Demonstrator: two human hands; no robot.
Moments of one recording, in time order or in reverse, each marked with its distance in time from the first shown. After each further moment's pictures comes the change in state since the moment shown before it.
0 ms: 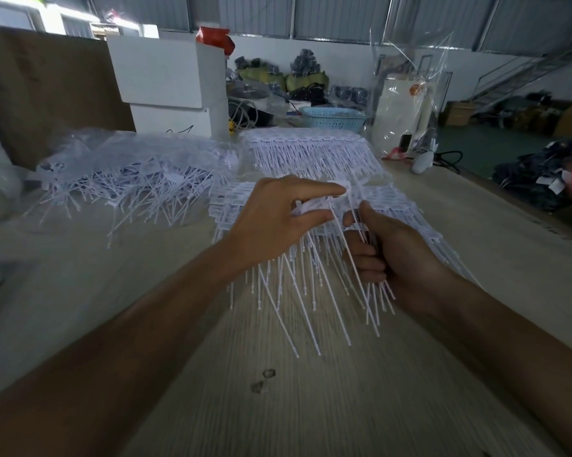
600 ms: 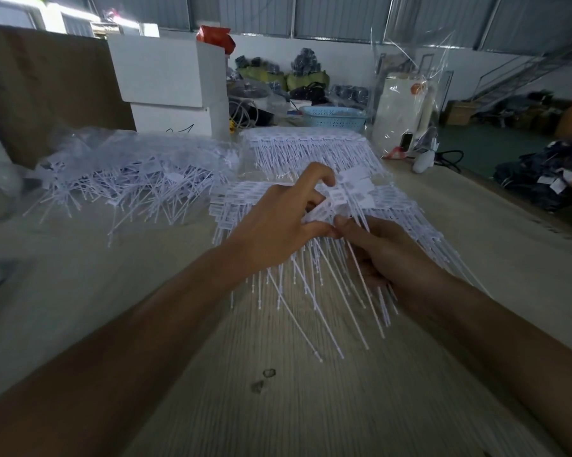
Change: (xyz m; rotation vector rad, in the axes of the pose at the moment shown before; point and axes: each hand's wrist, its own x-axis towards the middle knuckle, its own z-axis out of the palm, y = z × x) left_hand 0.002 -0.011 0.012 -0.021 -0.116 -0.029; right_hand -0.008 -0.001 0.008 -0.381 0.076 -0.108
